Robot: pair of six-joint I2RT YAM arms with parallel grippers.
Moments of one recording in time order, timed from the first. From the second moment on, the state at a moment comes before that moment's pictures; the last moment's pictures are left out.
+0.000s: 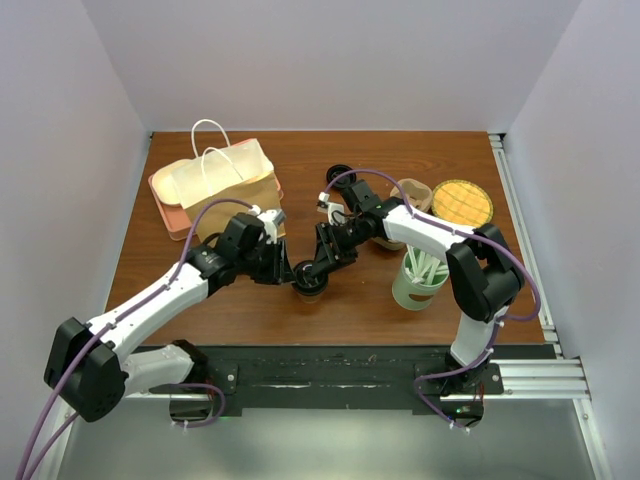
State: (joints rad) left arm -0.60 1.15 0.80 -0.48 0.23 -0.52; right arm 0.61 1.82 1.26 -0.54 -0.70 0.36
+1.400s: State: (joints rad) left arm -0.57 1.12 0.63 -0.32 0.26 -0.67; right arm 0.60 1.78 1.18 -0.45 -0.72 0.35
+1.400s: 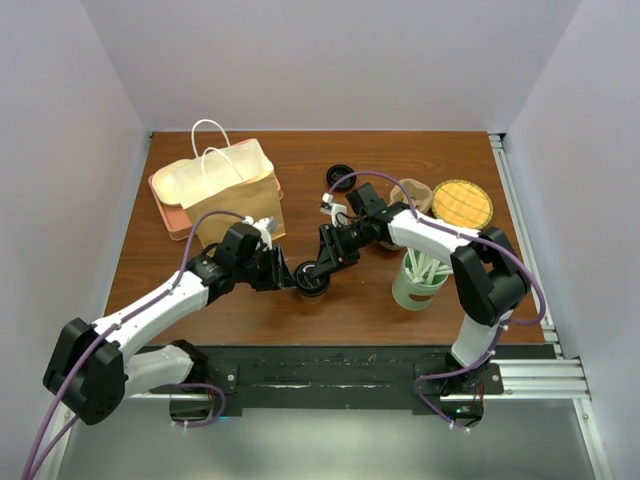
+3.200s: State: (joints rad) left arm -0.54 1.30 0.81 -0.38 0.30 -0.43; right arm 0.62 1.88 1.35 -0.70 -0.75 0.14
